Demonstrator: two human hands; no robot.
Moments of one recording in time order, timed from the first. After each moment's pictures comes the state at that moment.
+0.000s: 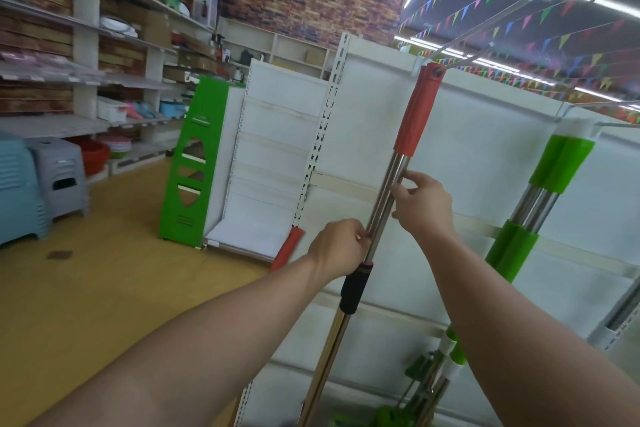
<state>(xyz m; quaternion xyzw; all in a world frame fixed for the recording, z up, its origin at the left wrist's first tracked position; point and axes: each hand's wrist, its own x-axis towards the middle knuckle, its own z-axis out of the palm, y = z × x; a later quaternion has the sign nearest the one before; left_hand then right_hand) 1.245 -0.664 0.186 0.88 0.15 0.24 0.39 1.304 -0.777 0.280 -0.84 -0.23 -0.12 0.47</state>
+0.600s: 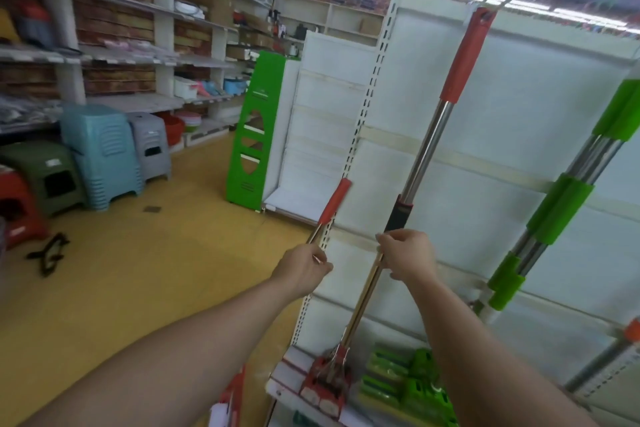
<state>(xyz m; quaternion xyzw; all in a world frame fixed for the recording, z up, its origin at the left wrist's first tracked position) 1.102 -0.666 0.042 0.81 0.35 0.18 0.44 1.220 -0.812 0.128 -0.85 -0.23 0.10 0.46</state>
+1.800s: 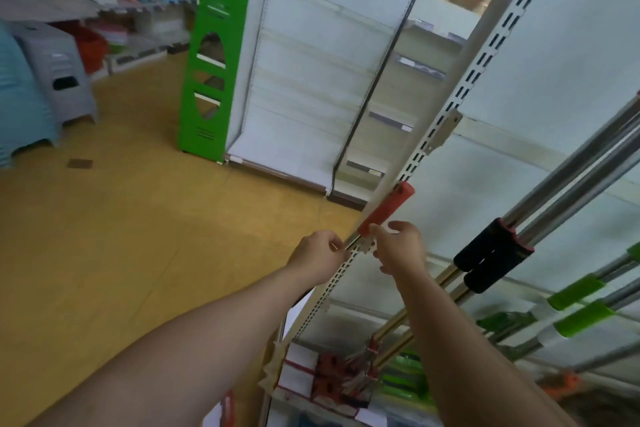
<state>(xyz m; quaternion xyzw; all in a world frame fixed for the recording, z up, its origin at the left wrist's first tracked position) 1.191 -0.457 -0.004 0.81 0.27 0.09 0.52 1.266 -0.572 0.066 -0.90 -0.05 0.08 0.43</state>
